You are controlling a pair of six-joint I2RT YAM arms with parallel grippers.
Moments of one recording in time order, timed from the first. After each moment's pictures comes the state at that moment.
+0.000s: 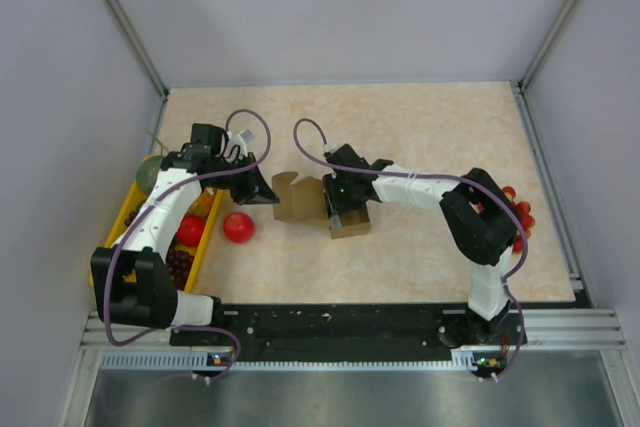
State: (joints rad) left arm -0.10 1.37 1.09 -0.81 0.72 -0.38; right arm 0.79 1.91 1.29 -0.40 -0.03 0.45
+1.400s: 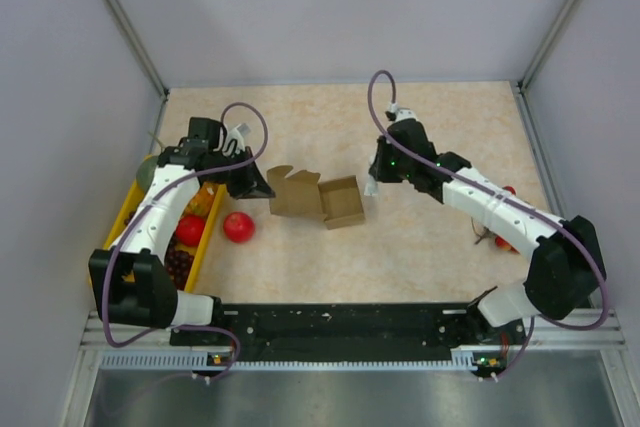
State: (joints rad) left arm -0.10 1.37 1.14 -0.84 0.63 -0.38; right arm 0.65 1.45 1.16 -0.38 0.11 0.50
